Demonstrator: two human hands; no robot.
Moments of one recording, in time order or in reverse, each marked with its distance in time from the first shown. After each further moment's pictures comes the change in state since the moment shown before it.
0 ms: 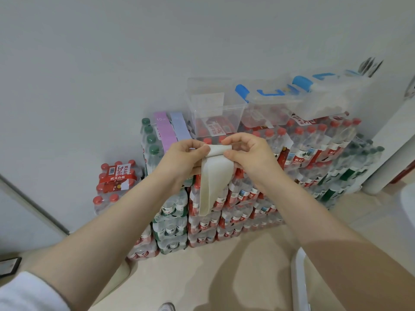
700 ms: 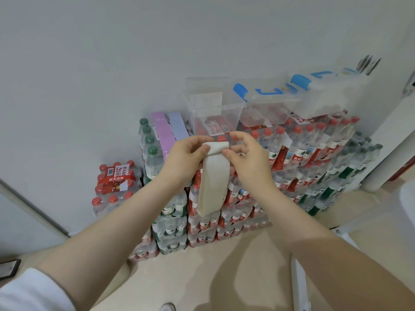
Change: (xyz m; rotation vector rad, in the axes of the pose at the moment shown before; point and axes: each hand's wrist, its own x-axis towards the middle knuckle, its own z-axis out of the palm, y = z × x) left_hand 0.005 -0.004 0.009 0.149 0.022 0.199; right_hand -0.002 0.018 0.011 -0.175 0.212 -0.110
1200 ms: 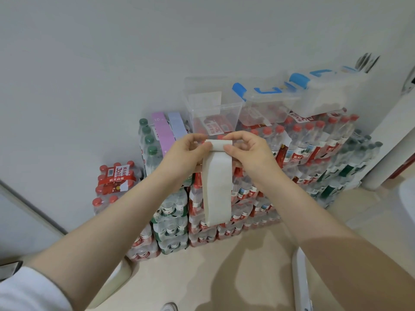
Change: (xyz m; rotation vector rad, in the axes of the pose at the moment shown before) left_hand 0.001 0.003 -0.004 -0.035 -0.055 -0.125; right_hand 0.007 -0.007 -0.013 0.269 -0.165 0.123
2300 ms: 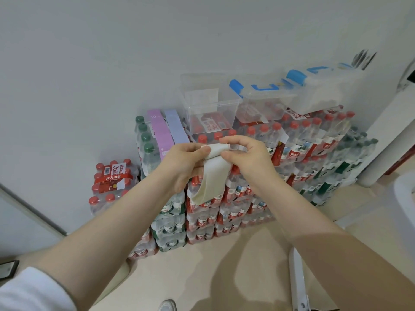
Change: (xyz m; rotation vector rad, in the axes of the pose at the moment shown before) left_hand -0.001 -0.005 0.009 -0.218 -0.015 -0.165; right_hand -0.007 0.009 0.000 -0.041 0.071 0.002
